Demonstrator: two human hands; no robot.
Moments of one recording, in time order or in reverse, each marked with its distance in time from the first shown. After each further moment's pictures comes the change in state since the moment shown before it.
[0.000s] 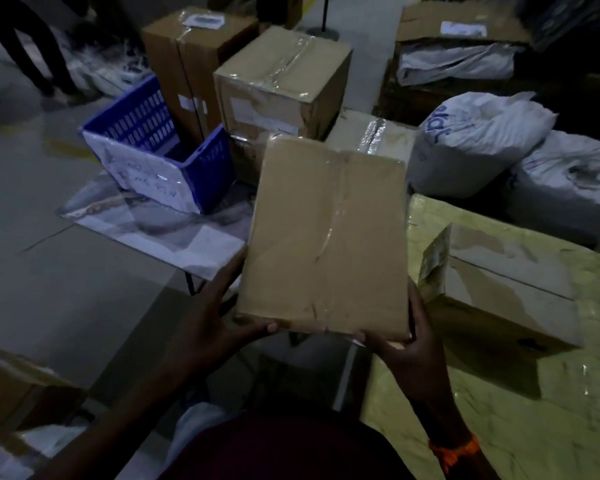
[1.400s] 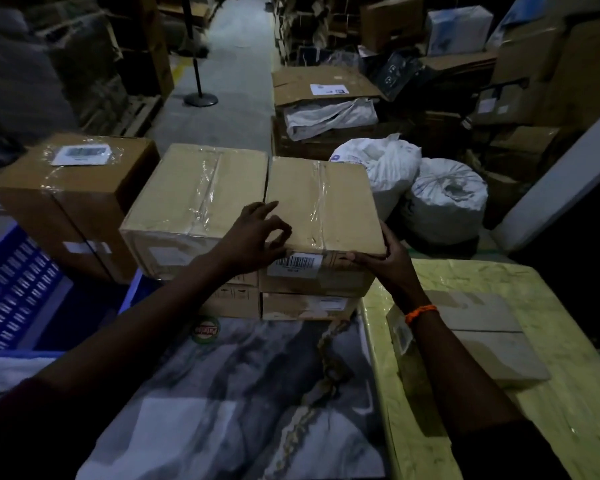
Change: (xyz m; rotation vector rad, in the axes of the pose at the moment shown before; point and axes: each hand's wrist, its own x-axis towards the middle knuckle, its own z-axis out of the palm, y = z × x) left_hand 0.458 0.035 0.001 0.633 -0.400 0.582; right_hand 0.345 -0.047 -0.012 -0.092 0.304 -0.050
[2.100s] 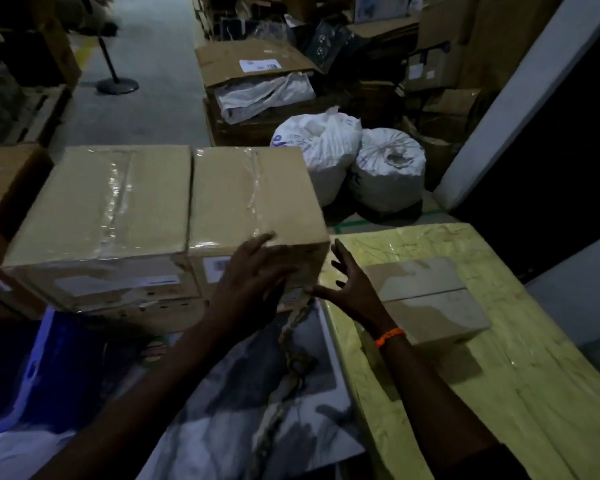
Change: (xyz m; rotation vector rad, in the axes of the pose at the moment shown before) left_hand -0.014 0.077 0.082 -0.118 0.416 0.512; right_hand -0.052 0.056 -0.018 -0.106 -0.051 0.166
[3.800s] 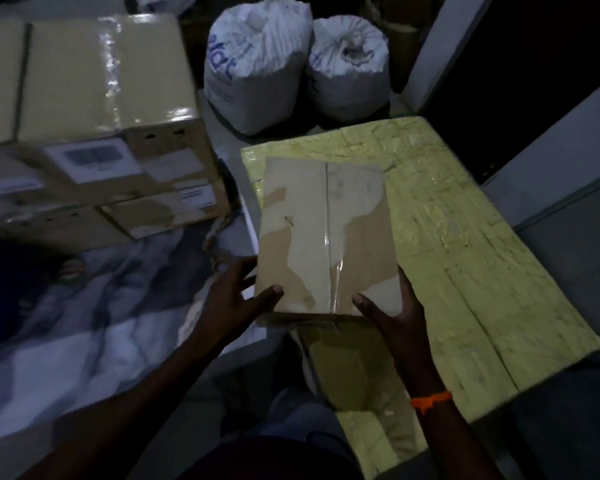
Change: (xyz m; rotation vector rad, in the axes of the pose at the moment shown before) left_hand -0.096 0.209 0.109 -0.694 -0.365 -0.960; right_hand -0.294 0.107 -0.125 0.099 0.473 0.158
